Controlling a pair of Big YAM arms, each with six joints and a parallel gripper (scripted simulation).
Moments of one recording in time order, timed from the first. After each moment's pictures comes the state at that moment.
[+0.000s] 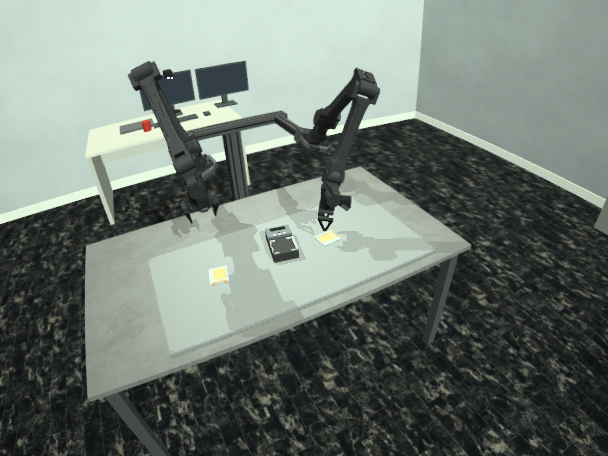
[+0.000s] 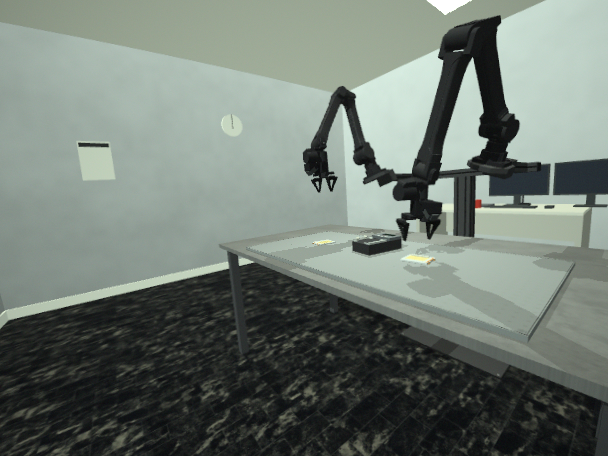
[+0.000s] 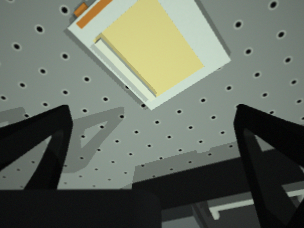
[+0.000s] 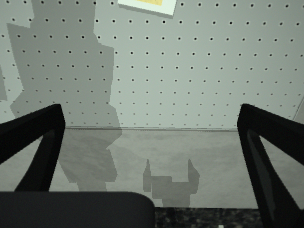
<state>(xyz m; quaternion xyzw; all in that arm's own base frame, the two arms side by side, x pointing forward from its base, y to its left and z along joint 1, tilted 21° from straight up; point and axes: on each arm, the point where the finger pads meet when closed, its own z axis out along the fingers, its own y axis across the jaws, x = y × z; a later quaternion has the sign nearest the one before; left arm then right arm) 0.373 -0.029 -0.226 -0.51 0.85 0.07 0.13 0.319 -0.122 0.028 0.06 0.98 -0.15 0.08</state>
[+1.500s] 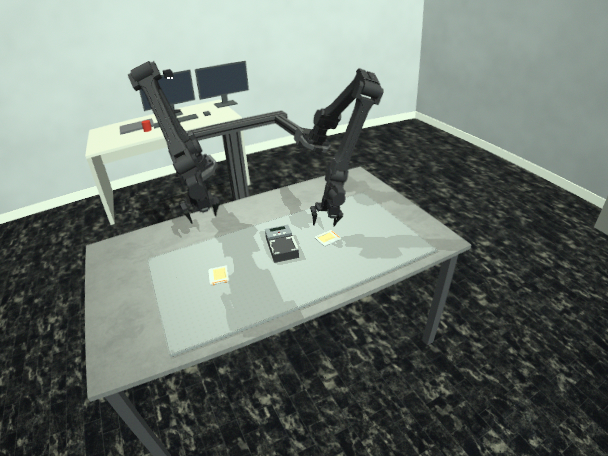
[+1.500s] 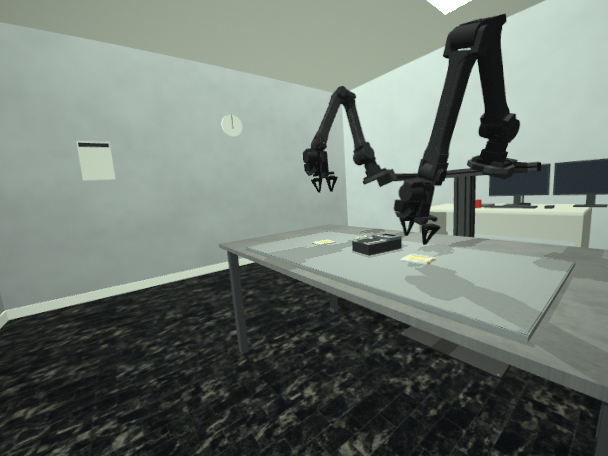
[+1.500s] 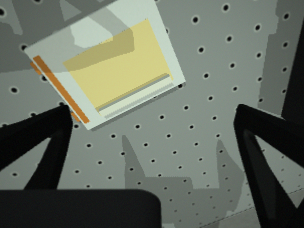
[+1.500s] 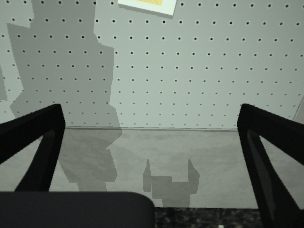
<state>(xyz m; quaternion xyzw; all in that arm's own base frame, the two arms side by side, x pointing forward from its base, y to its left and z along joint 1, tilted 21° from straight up) 0.373 -0.035 -0.228 0.13 0.99 0.07 0.08 0.319 -0.122 0.028 0.06 0.98 -0.15 0.08</state>
